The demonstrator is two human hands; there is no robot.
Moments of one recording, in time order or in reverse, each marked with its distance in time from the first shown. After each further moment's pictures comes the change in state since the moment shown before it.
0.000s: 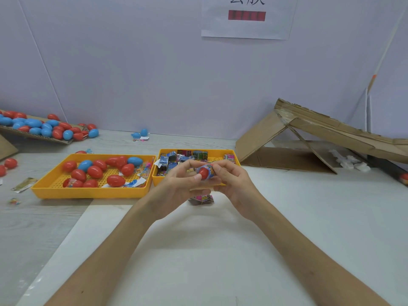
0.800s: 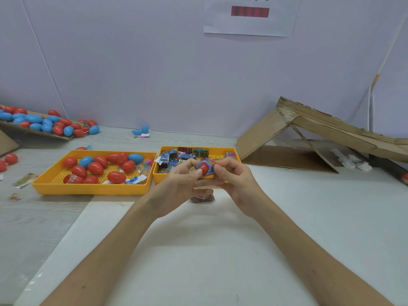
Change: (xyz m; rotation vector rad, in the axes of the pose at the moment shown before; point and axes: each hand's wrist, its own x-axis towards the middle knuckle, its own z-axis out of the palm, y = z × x) left_hand 0.000 -0.001 0.001 -0.050 -0.027 -0.018; right_hand -0.001 -0.001 -0.002 0.110 -0.026 -0.031
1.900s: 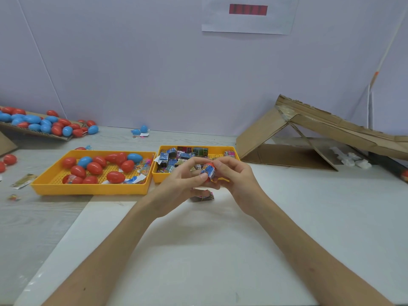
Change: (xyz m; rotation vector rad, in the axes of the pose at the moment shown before) left_hand 0.002 -0.004 0.002 0.177 0.057 0.008; right_hand 0.000 0.000 0.000 -0.118 0.057 0.007
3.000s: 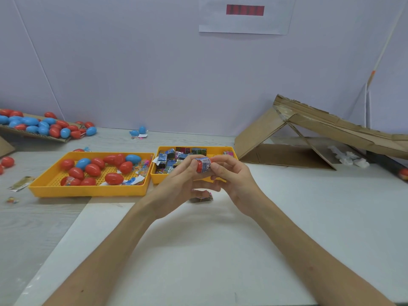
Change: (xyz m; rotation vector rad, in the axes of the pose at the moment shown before) left_hand 0.003 -0.003 0.000 -0.074 -0.044 0.001; right_hand -0.002 -0.004 0.003 0.081 0.004 0.011
